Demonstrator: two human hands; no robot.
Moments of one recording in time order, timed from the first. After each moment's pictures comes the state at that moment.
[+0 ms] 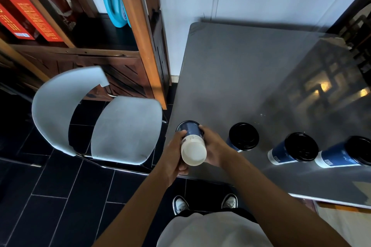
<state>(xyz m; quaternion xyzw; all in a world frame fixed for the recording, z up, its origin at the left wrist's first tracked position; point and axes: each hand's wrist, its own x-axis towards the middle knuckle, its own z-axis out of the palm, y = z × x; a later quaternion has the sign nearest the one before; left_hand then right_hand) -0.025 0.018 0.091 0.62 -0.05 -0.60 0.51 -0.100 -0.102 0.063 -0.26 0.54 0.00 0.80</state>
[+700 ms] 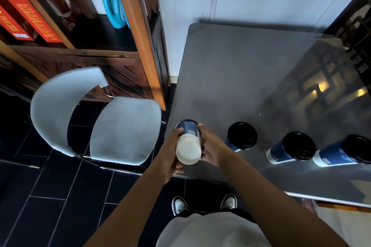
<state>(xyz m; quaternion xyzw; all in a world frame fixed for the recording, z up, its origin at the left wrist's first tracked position) -0.020 0.018 0.097 0.65 -0.05 -0.59 0.48 -0.105 -0.095 0.072 -0.33 0.54 0.00 0.77</state>
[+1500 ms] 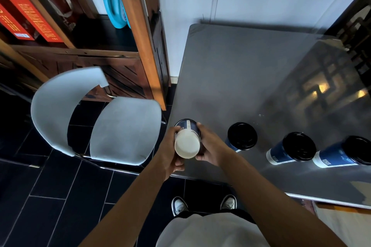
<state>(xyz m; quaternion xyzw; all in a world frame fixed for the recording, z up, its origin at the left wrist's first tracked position) -0.014 0.012 0.101 0.64 -0.02 -0.60 0.48 -0.104 -0.095 0.082 -0.36 0.55 0.01 0.75</state>
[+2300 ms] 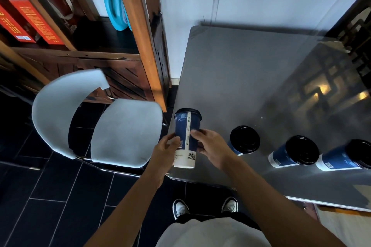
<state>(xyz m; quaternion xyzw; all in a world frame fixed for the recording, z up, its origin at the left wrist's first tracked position) 0.002 0.029 0.075 0.73 -0.11 -0.46 0.50 -0.113 -0.098 0.072 -0.43 0.44 -0.08 0.78</state>
